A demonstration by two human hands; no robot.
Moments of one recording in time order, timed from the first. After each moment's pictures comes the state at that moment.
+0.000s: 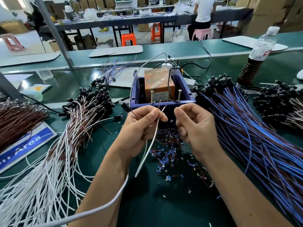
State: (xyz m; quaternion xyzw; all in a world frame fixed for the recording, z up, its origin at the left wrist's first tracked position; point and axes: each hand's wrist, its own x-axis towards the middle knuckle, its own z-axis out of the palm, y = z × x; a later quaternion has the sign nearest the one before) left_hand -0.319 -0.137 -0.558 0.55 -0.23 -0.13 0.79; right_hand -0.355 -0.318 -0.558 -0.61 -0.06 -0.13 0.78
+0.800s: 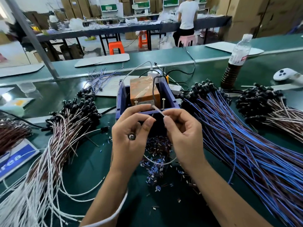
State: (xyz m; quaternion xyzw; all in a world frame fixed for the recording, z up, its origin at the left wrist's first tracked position) left_hand -0.329 -0.163 -0.557 0.70 -0.26 0.26 0.61; right_hand -0.357 -0.312 -0.562 -0.65 -0.07 -0.27 0.70
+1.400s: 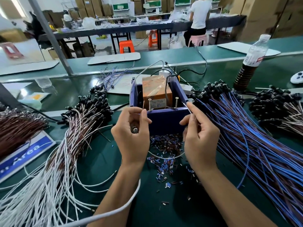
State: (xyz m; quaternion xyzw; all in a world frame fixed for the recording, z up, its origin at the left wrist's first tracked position) left_hand -0.329 -0.161 -0.557 0.71 -0.10 0.40 0.57; right_hand -0.355 -0.310 -0.574 -0.72 0.00 -0.38 0.58
